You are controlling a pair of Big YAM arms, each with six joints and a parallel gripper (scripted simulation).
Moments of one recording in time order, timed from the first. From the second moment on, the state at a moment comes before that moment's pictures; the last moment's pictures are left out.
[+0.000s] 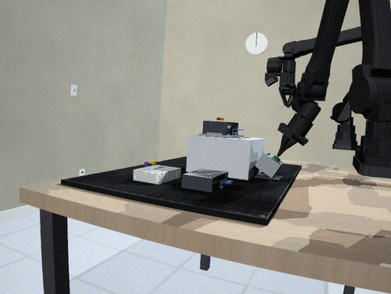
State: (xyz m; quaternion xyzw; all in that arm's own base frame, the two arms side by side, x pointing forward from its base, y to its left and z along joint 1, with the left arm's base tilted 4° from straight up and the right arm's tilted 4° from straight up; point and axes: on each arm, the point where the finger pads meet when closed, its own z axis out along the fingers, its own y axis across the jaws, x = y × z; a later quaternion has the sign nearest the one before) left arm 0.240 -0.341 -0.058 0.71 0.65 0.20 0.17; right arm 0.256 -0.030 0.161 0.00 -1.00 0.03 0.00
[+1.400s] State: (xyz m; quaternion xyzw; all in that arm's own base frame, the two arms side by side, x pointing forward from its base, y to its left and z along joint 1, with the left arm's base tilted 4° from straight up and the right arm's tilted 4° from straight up) left arm 0.241 -0.340 -0.061 0.71 0.65 0.20 0.17; right arm 0.258 -0.030 0.163 0.00 -1.00 0.04 0.00
